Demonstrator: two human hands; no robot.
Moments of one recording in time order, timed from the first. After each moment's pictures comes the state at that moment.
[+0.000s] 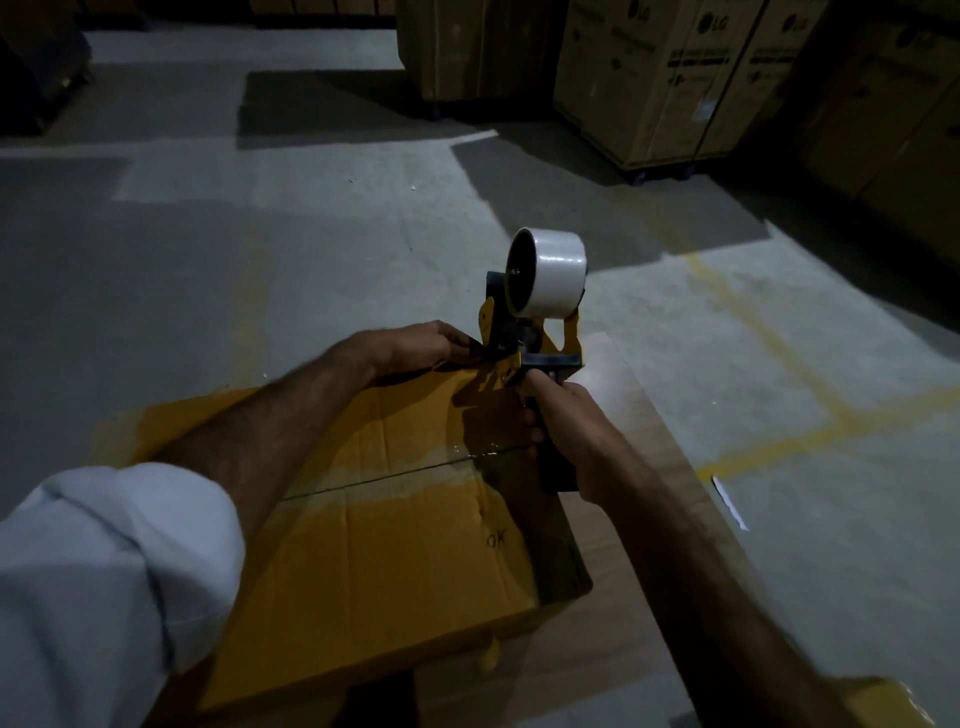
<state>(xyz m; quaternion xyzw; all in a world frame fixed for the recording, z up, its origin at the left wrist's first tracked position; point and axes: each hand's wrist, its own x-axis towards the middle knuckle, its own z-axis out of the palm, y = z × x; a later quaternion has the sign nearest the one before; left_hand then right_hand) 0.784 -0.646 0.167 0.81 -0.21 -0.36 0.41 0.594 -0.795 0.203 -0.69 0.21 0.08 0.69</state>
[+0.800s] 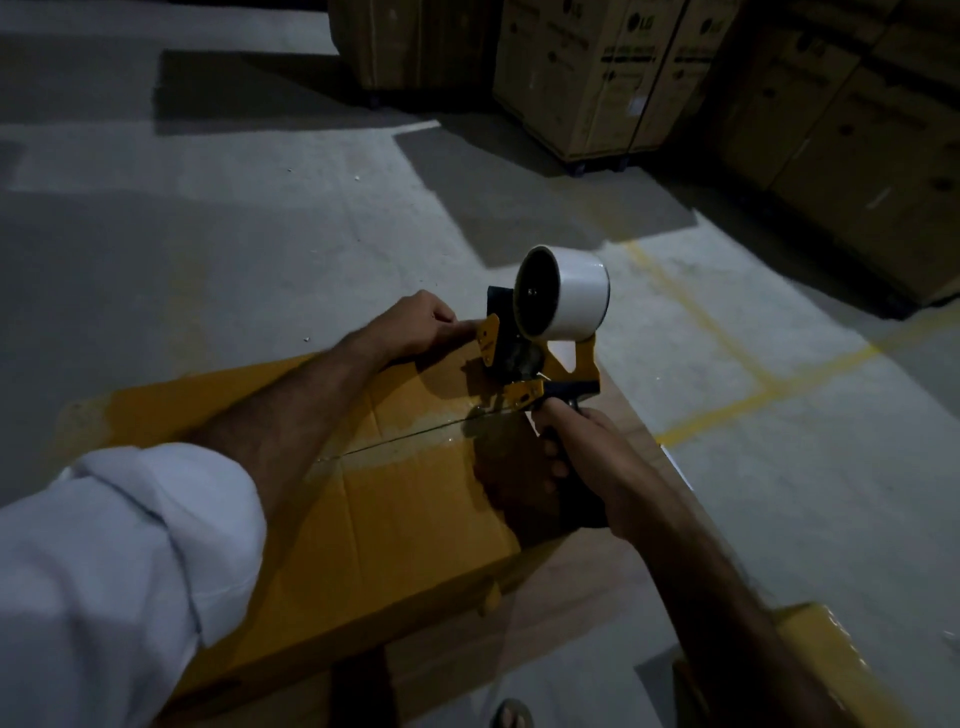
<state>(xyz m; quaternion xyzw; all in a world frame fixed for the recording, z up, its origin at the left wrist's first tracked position) 0.767 -0.653 0.162 0.86 -0.30 -0.22 0.36 0.516 -0.783 0.208 -0.66 0.28 0.07 0.69</state>
